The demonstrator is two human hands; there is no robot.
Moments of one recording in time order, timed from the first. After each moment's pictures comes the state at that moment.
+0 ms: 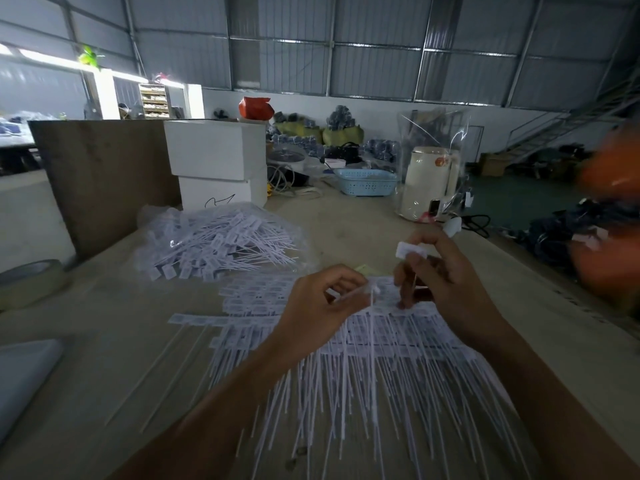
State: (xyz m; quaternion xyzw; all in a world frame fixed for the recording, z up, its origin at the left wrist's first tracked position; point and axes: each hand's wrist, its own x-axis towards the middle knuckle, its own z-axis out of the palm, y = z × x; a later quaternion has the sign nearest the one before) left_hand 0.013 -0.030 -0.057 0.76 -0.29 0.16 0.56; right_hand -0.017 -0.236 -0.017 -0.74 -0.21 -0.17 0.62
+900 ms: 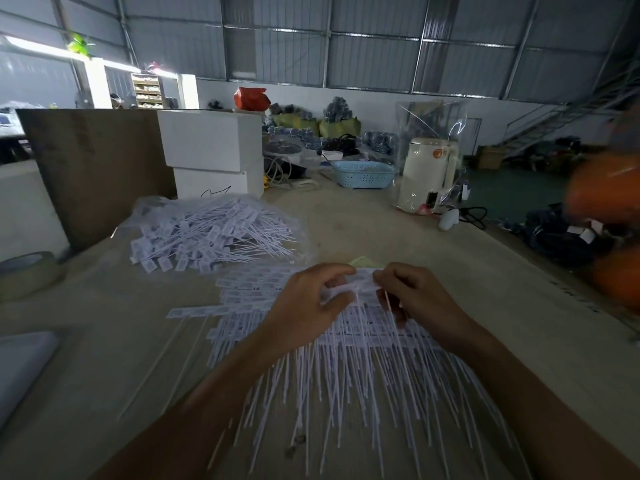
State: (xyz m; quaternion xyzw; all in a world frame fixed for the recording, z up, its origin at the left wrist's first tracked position) left_hand 0.020 -0.016 -0.065 0.82 -0.32 0.19 0.43; right_hand -0.002 -0.223 -0.049 -0.81 -0.14 -0.09 0.56
